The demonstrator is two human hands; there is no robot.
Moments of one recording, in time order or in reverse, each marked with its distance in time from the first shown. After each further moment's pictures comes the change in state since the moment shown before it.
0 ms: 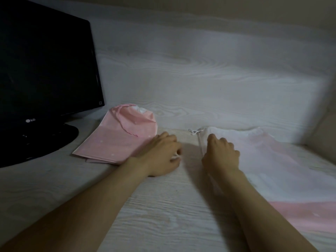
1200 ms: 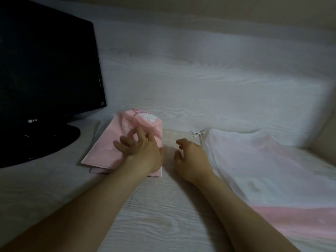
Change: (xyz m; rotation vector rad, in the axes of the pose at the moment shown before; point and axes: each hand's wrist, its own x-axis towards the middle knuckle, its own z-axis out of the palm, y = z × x) left_hand 0.001 0.005 -0.013 0.149 -0.194 -0.892; right_hand -0.002 -0.041 0.039 0.394 0.027 -0.381
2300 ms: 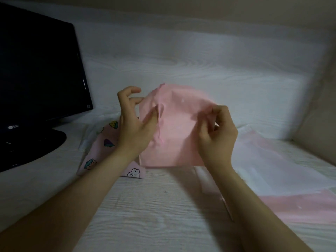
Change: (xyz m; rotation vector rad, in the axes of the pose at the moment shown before) left_hand -0.005 0.014 -0.039 -1.228 0.625 0.538; right_hand -0.014 0.006 -0.079 0.566 0.843 -0.113
